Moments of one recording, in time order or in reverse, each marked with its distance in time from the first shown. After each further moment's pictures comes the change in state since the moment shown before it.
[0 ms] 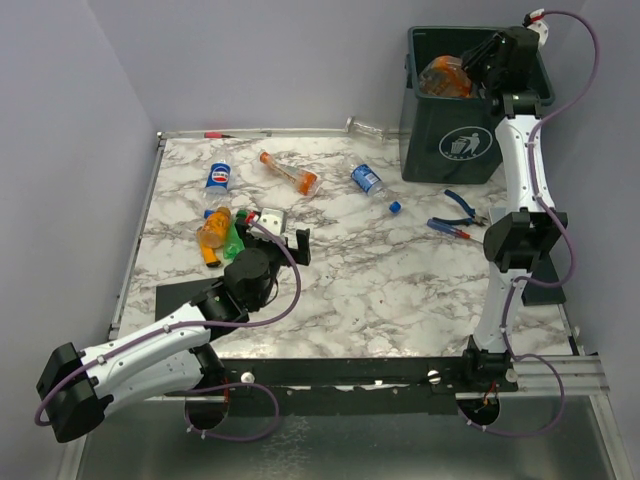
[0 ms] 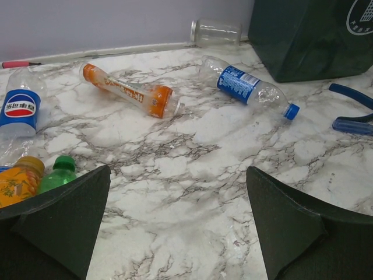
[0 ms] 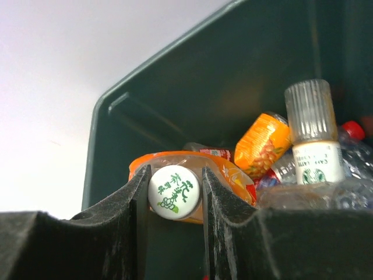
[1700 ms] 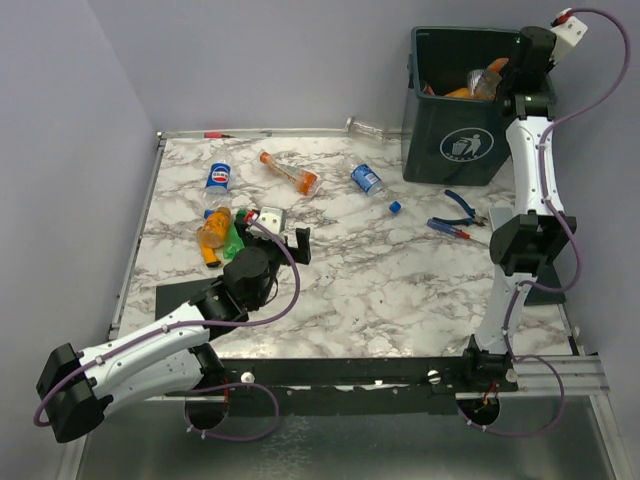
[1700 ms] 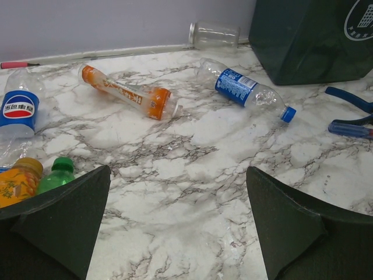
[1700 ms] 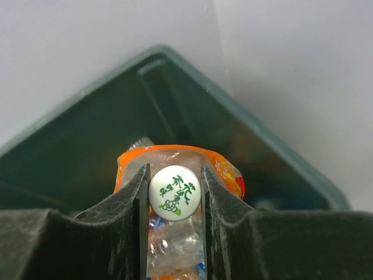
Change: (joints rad) left arm 0.000 -0.003 0.017 -0.021 0.003 -0.010; right arm -0.048 -0.072 -0.047 0.008 0.511 -0.235
